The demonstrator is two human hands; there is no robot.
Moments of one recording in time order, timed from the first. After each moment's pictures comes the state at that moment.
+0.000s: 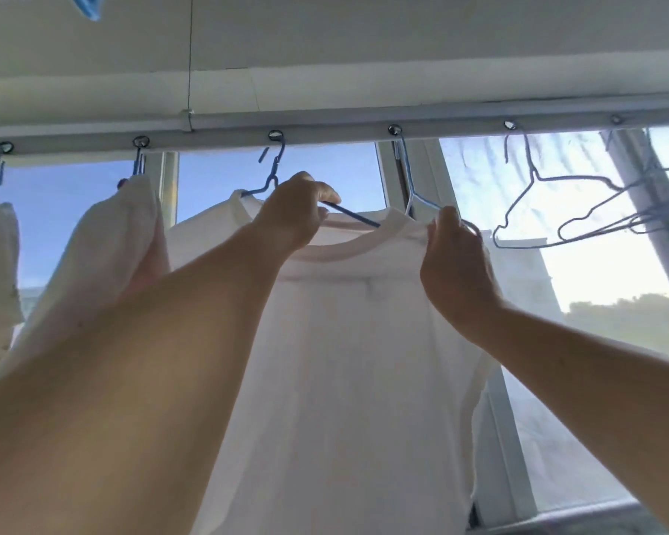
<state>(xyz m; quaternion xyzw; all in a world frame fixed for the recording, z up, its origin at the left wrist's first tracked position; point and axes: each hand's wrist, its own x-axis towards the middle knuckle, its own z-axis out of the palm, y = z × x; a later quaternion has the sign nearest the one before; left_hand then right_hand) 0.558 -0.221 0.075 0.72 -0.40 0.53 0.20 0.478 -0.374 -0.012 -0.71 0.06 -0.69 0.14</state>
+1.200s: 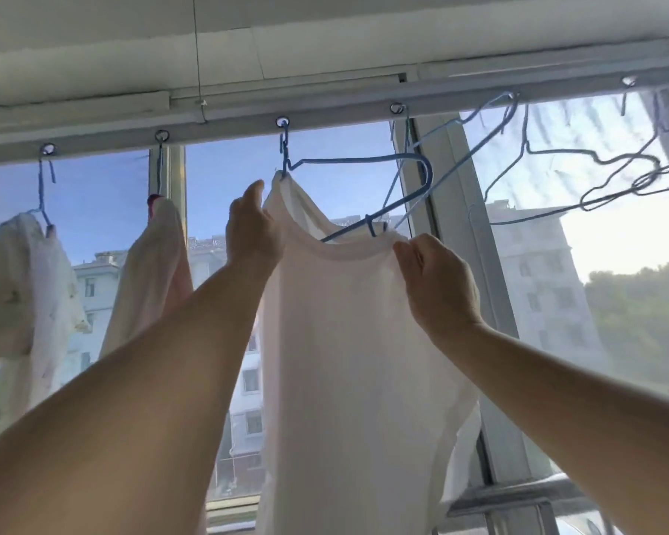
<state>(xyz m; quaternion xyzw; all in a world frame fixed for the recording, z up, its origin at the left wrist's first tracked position) 0.612 -0.204 0.025 0.69 -0.27 0.51 0.44 0.527 -0.367 -0.060 -0.70 0.03 -0.68 0.23</state>
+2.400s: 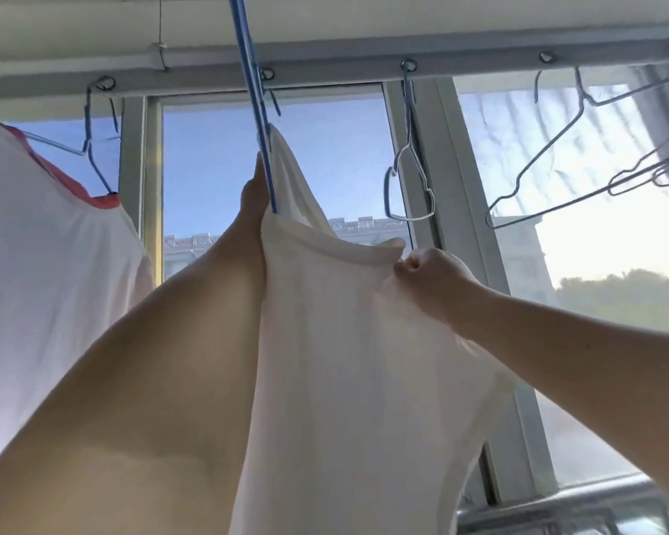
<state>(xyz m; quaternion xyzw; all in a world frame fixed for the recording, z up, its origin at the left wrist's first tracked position) 0.688 -0.228 0.072 0.49 -0.35 0.17 0.78 0.574 -0.376 -0.031 -0.85 0.09 -0.47 0.22</state>
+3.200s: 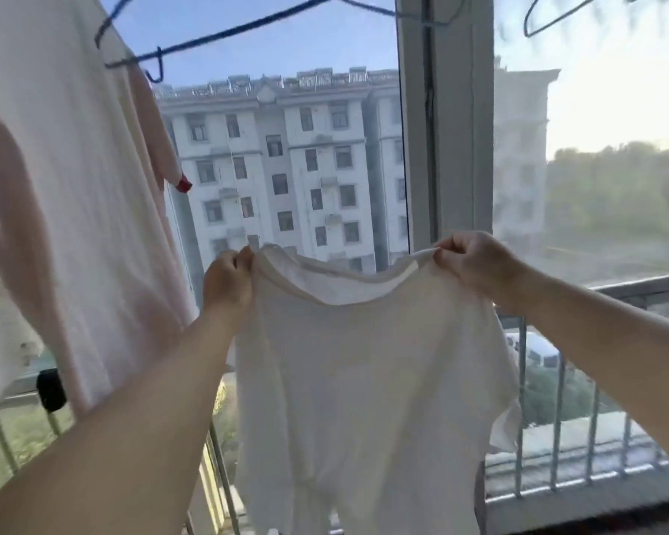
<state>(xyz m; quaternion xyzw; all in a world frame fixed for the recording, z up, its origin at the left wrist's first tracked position) 0.712 -0.196 -0.215 0.78 -0.19 0.27 0.53 0.545 -0.436 -0.213 -0.83 0.11 -0.36 0.41</state>
